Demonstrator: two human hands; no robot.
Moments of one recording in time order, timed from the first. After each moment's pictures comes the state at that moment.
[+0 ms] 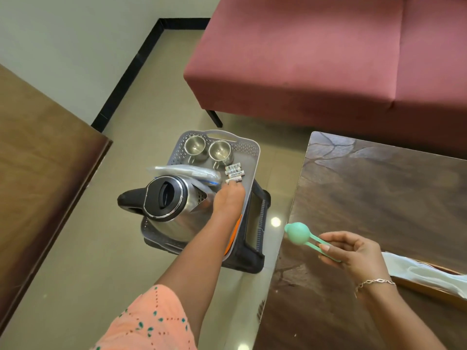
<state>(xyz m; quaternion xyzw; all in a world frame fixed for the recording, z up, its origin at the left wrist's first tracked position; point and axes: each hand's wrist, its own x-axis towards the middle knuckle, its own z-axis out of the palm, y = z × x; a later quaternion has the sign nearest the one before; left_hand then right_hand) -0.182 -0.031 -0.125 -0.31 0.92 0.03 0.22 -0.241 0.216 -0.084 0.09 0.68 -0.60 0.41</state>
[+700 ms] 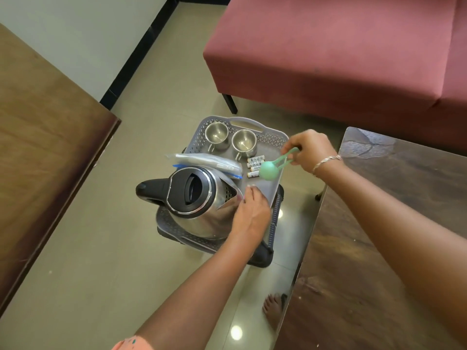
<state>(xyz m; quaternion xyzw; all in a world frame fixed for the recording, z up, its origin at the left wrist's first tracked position) -0.138 -0.022 -0.144 -0.28 0.94 0.01 0.21 -0.313 0.003 -0.073 -0.35 0.86 -0.26 0.27</state>
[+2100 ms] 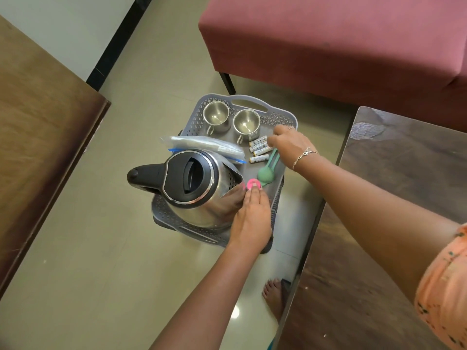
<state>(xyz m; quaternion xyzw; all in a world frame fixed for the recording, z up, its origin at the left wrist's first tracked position) -0.117 -0.007 -0.132 -0.32 0.91 0.23 0.15 -0.301 -0.029 -0.160 -0.53 0.83 -0.05 0.17</state>
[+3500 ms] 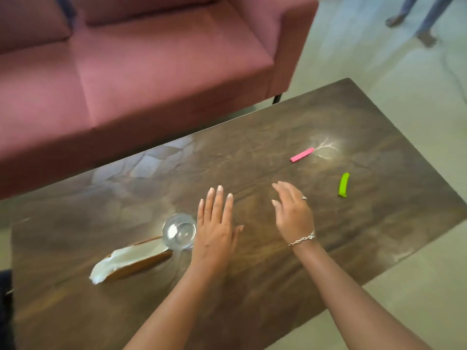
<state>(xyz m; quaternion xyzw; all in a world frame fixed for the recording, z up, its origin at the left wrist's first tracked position) -0.330 0.528 -0.071 0.12 0.99 0.10 0.00 -0.363 0.708 -0.087 -0.03 0.96 -0.23 -0.15</state>
